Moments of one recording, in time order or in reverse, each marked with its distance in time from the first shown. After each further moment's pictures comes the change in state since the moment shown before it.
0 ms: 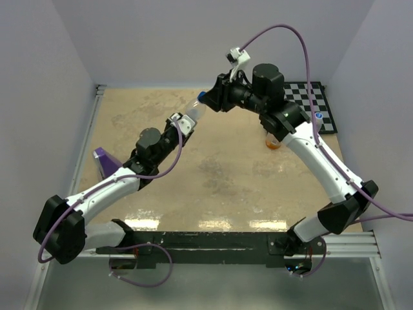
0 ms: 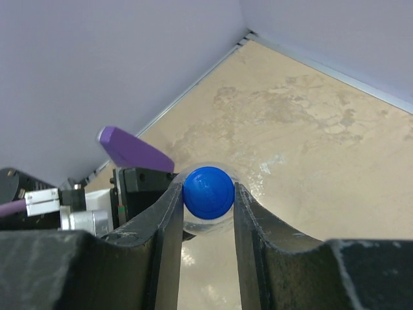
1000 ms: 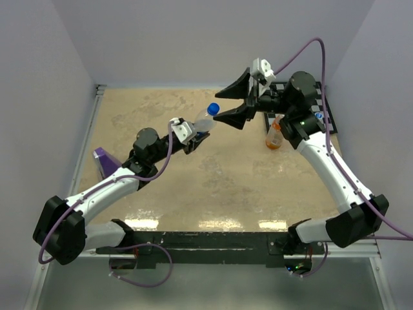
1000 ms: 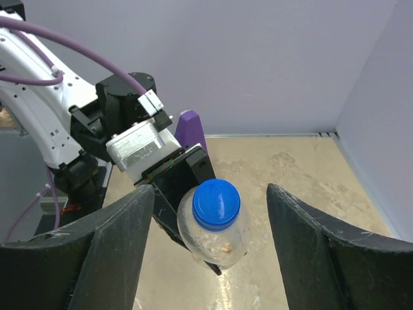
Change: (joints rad) left arm 0.014 -0.005 -0.010 0.060 0.395 -0.130; right arm -0.200 -0.149 -0.285 0.510 -0.701 -0.132
